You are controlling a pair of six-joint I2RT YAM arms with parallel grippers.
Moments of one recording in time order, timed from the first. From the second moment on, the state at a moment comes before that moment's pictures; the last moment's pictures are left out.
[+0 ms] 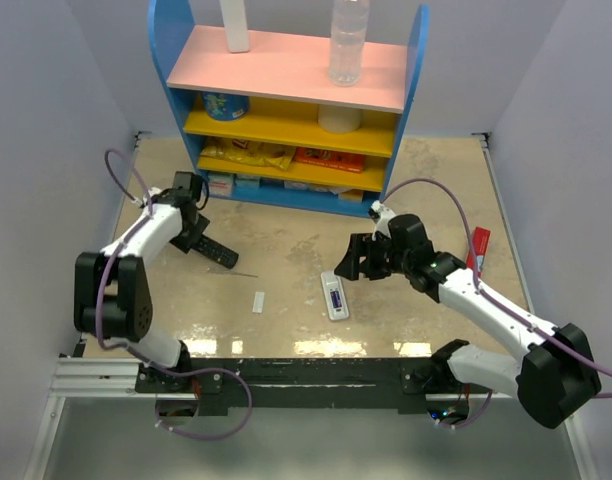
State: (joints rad) left arm -0.09 1.67 1.11 -0.74 -0.45 -1.16; right arm 0.53 1.12 0.68 -0.26 -0.31 0.50
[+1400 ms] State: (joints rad) left arm -0.16 1.22 0.48 0.25 0.65 -0.60; right arm 0.57 1.32 0.75 0.02 -0.38 0.46
